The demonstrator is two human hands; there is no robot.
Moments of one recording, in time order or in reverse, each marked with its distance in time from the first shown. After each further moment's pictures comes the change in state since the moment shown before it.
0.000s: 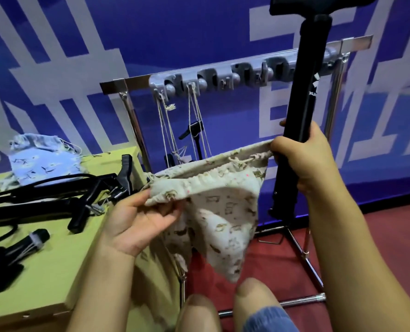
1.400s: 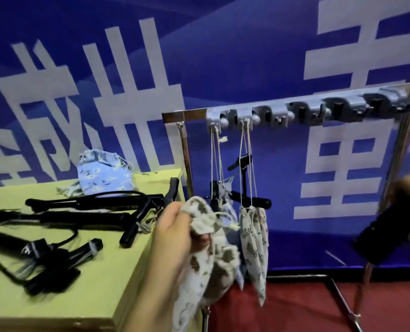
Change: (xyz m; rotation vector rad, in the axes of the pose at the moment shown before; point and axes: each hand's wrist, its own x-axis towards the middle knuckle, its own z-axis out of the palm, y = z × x) left_hand -0.019 0.002 0.015 0.849 0.329 0.585; right_hand 0.015 0.026 -0.031 0.143 0.252 0.073
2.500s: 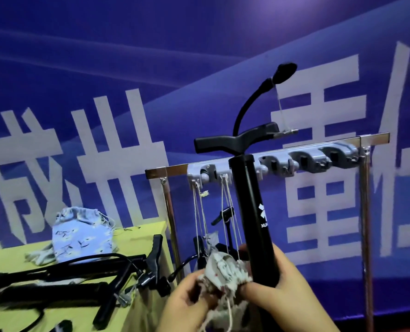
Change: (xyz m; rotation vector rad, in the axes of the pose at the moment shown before) left_hand 0.007 -0.018 0.021 -0.054 -0.330 -0.098; right_hand -0.095 -0.030 0.071 -0.115 -0.809 0.019
